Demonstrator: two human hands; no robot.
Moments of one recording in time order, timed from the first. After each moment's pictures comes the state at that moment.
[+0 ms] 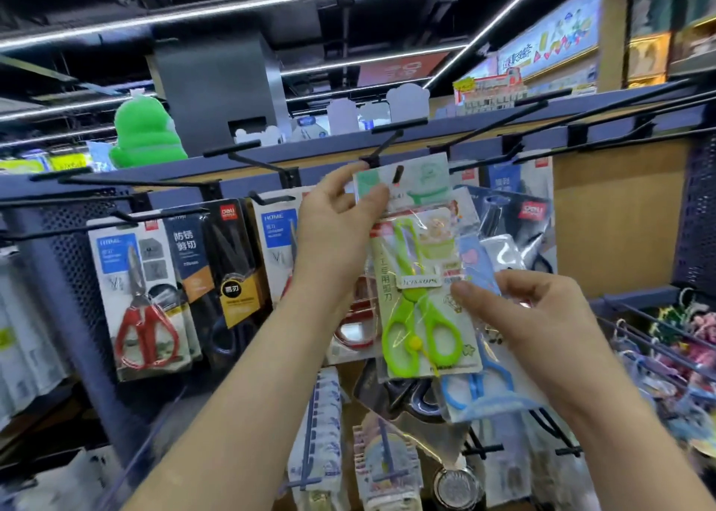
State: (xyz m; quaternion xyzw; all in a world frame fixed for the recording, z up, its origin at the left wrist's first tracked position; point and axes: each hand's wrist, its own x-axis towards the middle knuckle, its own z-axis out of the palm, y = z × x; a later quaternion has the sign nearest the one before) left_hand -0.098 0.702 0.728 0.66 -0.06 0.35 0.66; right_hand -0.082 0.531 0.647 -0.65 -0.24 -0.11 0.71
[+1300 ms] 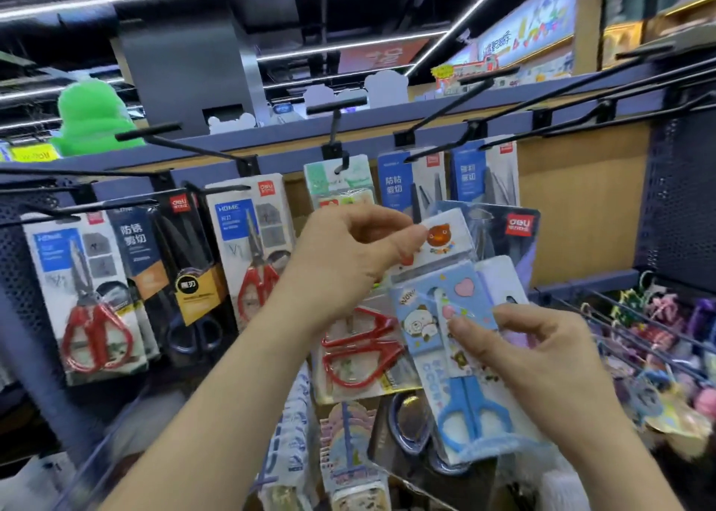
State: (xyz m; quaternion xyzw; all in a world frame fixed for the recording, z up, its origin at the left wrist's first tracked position) left_hand -0.113 0.670 0.714 0.83 -0.10 0.24 0.50; right_hand -0.103 0.501 0.631 -0.67 -0.25 -0.14 0.68
